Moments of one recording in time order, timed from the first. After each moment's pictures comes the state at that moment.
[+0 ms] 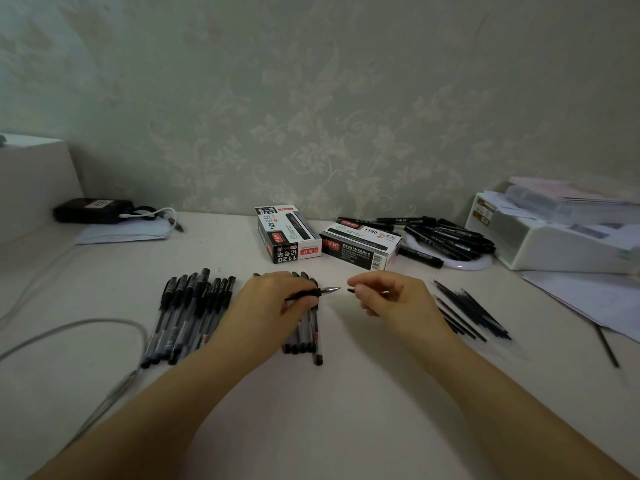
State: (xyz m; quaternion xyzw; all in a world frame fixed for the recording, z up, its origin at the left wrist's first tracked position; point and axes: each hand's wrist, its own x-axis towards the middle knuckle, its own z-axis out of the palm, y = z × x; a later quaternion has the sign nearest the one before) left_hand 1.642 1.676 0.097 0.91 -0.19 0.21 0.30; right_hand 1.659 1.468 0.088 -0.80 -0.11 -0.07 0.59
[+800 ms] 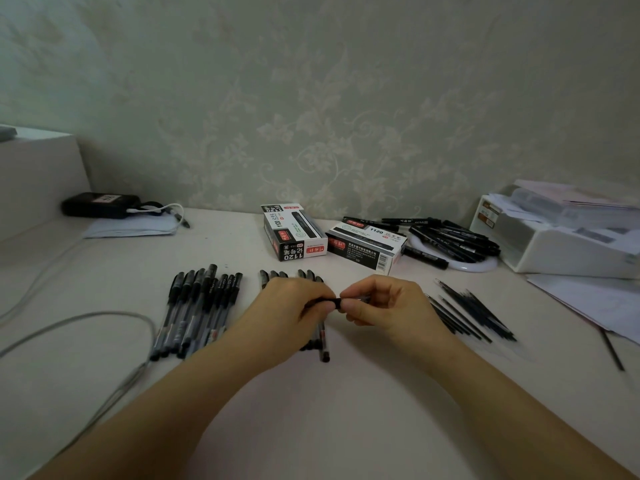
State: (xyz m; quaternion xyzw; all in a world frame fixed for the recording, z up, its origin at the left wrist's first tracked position) left_hand 1.633 1.671 0.104 0.91 -0.25 0.16 0.27; right_hand 1.650 1.481 0.093 -0.76 -0.15 0.02 0.63
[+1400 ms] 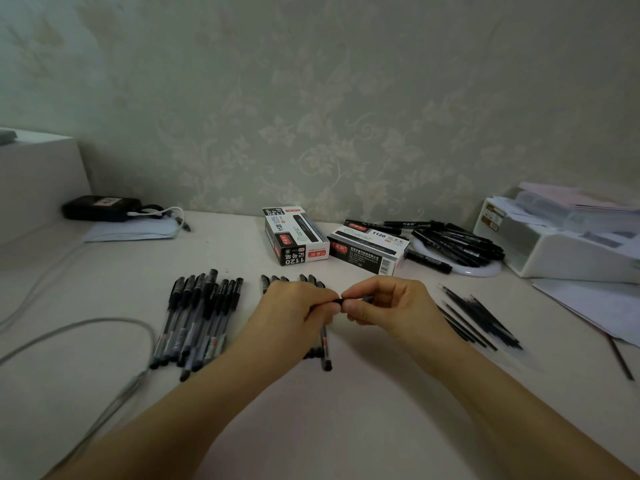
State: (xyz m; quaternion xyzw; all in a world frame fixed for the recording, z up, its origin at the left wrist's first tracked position) left_hand 1.634 1.666 0.104 0.91 -0.22 0.19 0.30; right_hand 1.657 1.480 0.099 -0.75 -0.17 0.02 0.64
